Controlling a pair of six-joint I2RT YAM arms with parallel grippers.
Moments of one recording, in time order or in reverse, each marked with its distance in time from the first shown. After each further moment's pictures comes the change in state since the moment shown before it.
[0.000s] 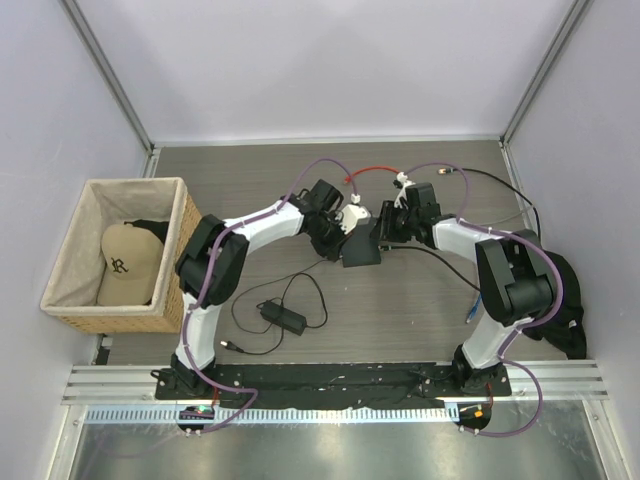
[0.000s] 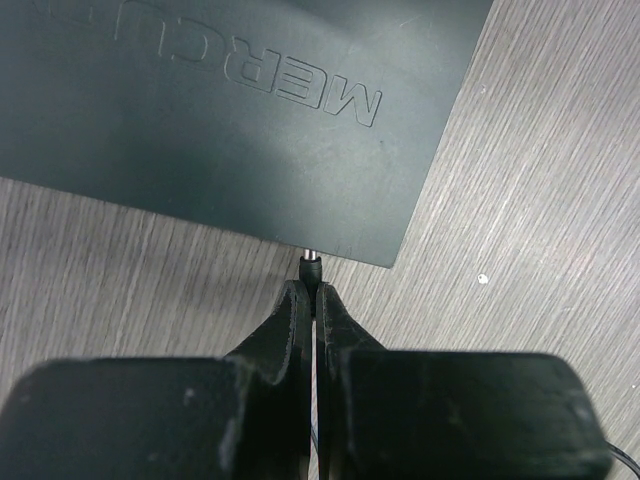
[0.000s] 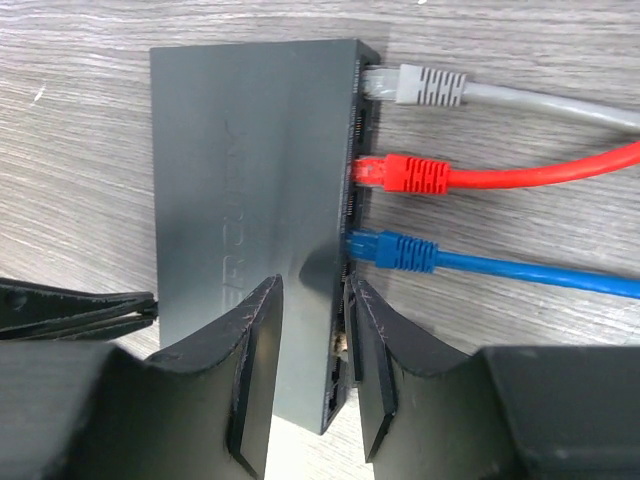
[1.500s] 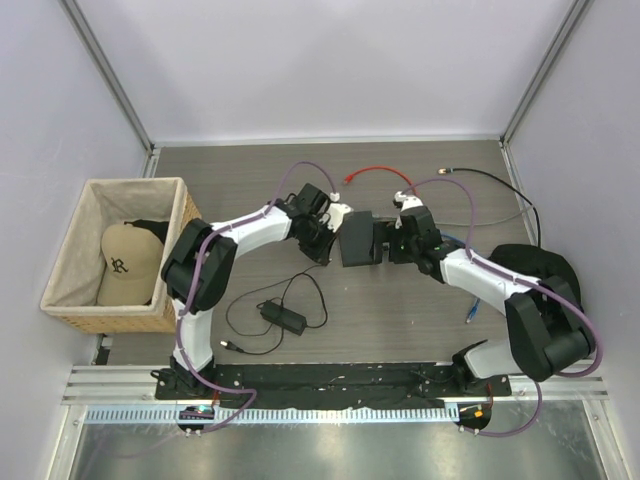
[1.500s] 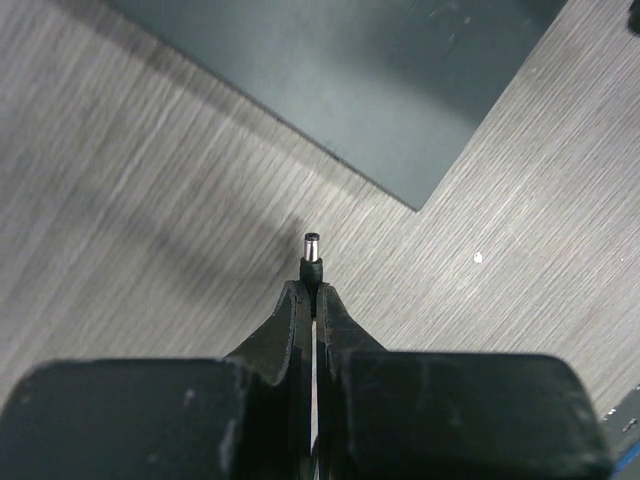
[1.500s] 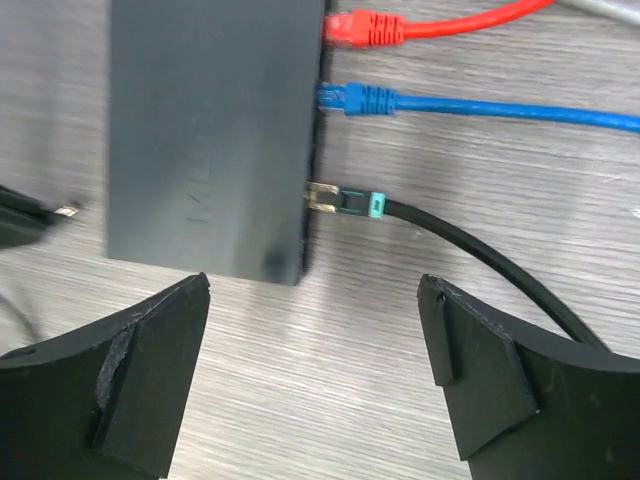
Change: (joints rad) left arm 0.037 -0.091 -0.140 0.047 -0.051 -0.253; right arm 0.173 -0.323 -0.211 -0.091 0.355 -0.074
